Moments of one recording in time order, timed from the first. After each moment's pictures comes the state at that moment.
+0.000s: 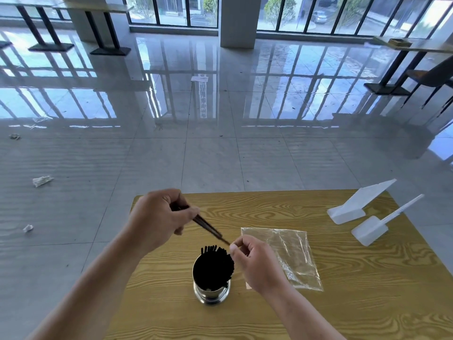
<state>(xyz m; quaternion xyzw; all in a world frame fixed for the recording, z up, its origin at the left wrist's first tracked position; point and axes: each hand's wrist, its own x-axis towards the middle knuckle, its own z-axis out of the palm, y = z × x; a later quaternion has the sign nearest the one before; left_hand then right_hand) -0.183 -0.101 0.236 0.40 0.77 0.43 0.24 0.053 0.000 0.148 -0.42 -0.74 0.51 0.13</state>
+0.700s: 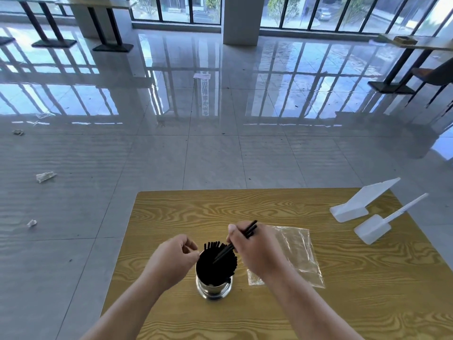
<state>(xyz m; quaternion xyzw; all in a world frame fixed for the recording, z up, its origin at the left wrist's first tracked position) -0.147 -0.133 0.134 0.31 0.84 0.28 0.34 0.035 0.006 0.179 -0.37 -0.80 0.46 0.15</state>
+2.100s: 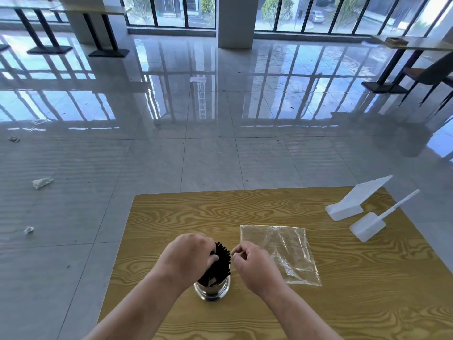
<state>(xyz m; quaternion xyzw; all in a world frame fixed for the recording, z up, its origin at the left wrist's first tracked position) -0.115 -0.105 0.172 0.60 0.78 0.09 0.13 0.059 -0.007 0.128 -0.46 -0.77 0.45 0.05</state>
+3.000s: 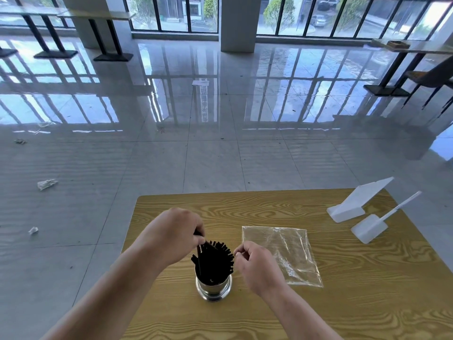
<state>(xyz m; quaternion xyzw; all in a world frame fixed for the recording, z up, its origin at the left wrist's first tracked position) -0.147 -0.108 0.238 0.54 0.82 0.11 0.16 0.061 -0.014 0.139 -0.45 -0.76 0.45 0.08</state>
